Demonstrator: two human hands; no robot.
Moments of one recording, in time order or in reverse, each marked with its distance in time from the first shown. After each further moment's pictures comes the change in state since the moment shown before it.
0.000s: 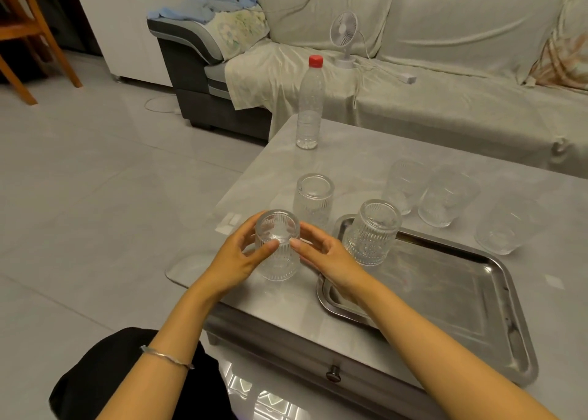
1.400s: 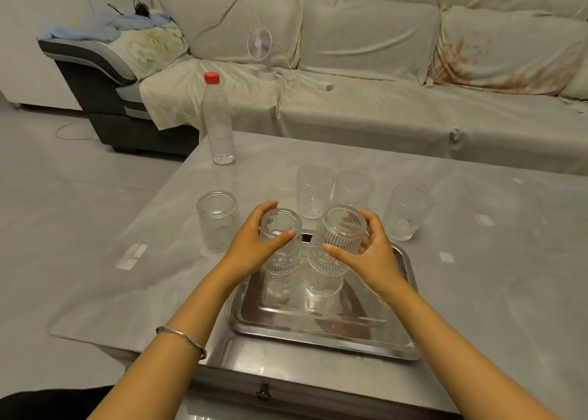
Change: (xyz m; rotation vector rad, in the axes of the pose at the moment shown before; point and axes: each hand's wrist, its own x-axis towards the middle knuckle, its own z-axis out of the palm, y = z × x) left_hand 0.076 0.049 0.140 0.155 -0.075 0.104; right_hand -0.095 -0.009 -0.156 -0.173 0.598 -0.169
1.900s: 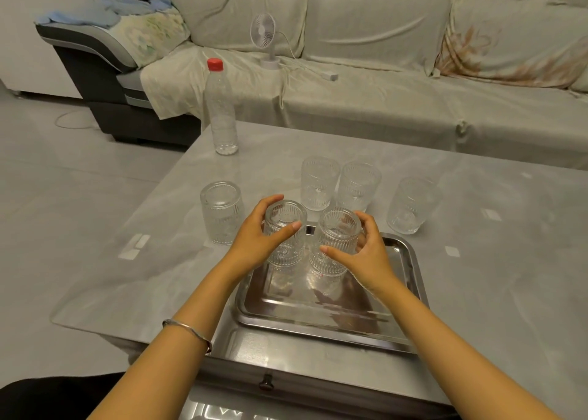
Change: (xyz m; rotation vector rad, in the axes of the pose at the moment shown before) left_hand -0.001 -0.005 0.003 -0.076 0.006 0.007; right_hand 0.004 0.021 0.015 -0.083 0.002 0.042
